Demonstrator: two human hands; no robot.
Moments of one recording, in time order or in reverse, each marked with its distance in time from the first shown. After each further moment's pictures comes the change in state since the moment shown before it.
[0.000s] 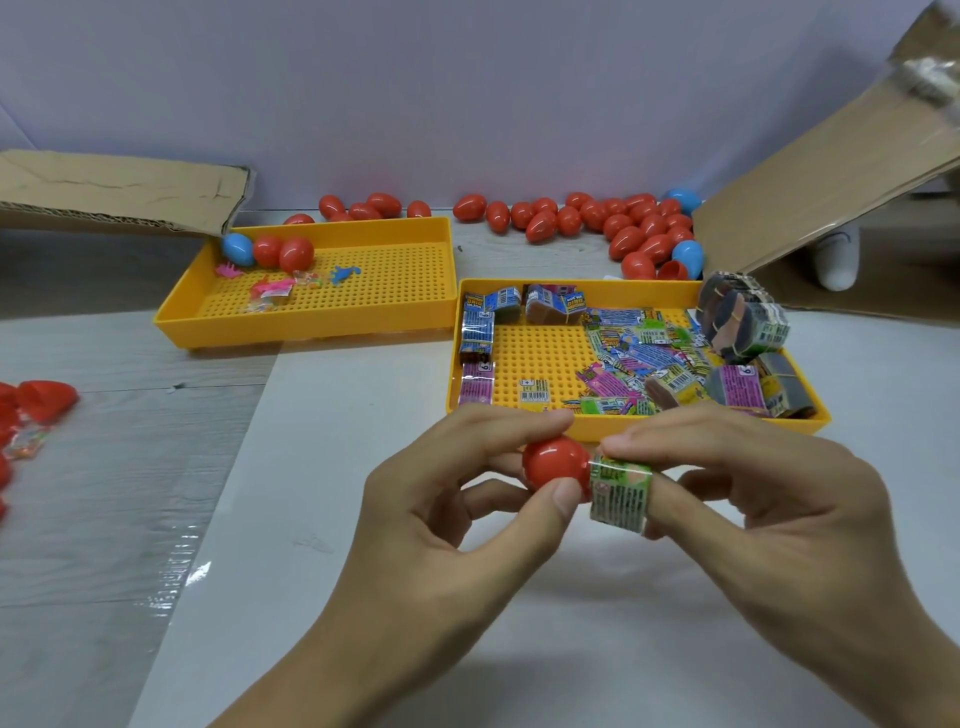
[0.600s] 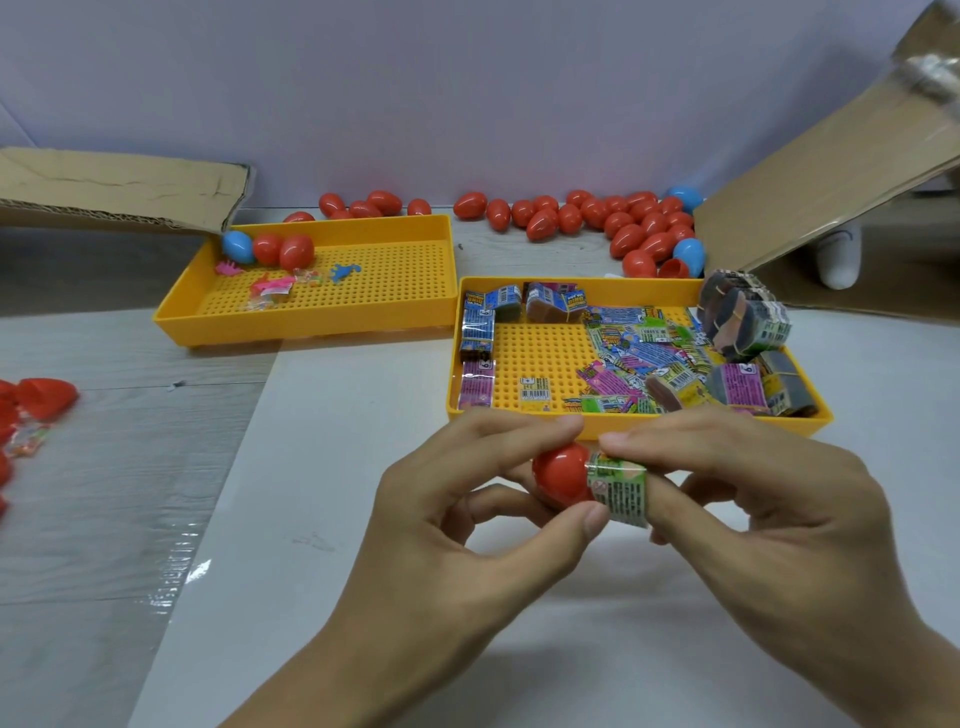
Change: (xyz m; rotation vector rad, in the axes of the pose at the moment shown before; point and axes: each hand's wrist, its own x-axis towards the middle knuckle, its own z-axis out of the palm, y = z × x) left_hand -0.001 -0.003 0.003 0.015 -0.038 0.049; right_hand 0.000 -0.001 0.002 -0.057 0.021 -0.061
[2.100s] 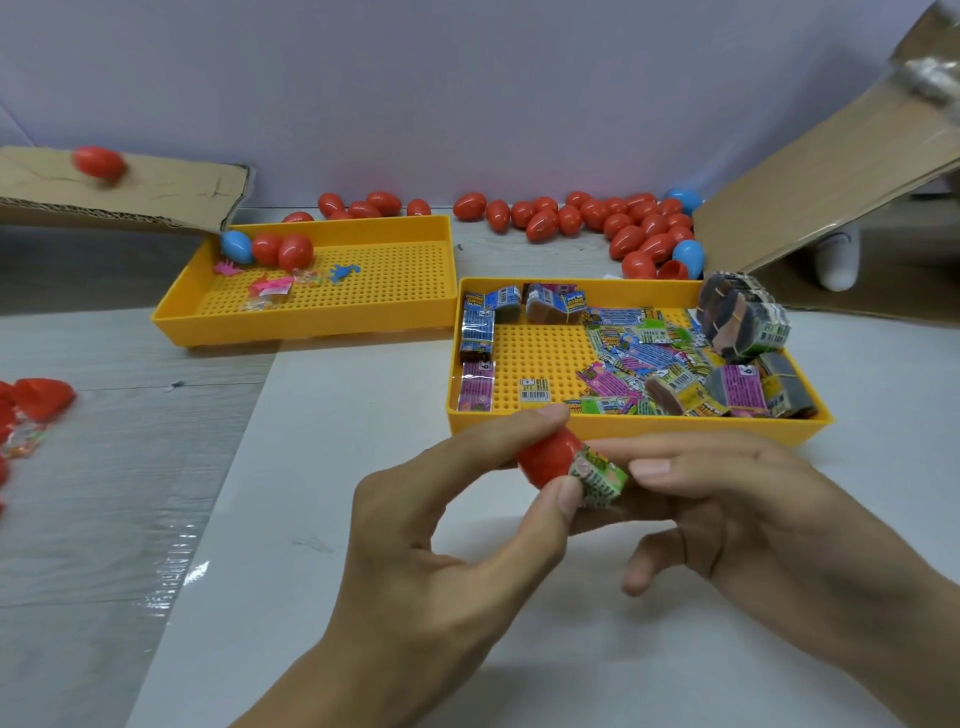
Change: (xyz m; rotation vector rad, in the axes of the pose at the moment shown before) left_hand -0.004 0.002 -0.002 0.225 0.151 0.127; right_hand 0.014 0.003 -0.012 0.867 -0.404 0.839
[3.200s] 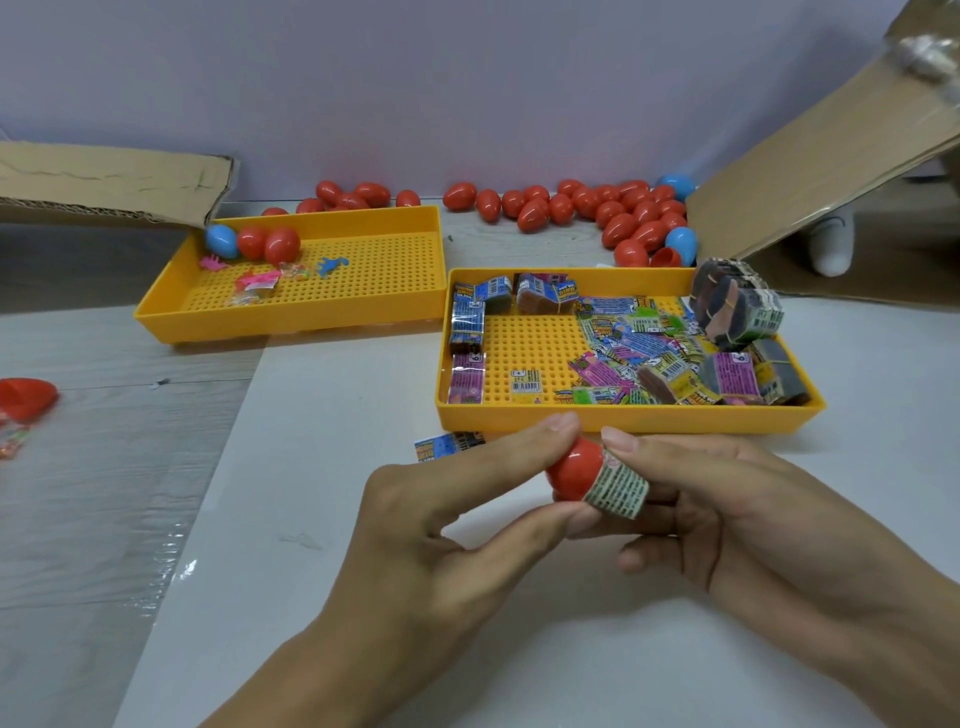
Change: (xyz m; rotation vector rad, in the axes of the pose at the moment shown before) left_hand 0.003 -0.004 -0.003 0.040 -0.176 -0.037; right_hand -0.002 0.001 0.012 0.034 0.211 0.165
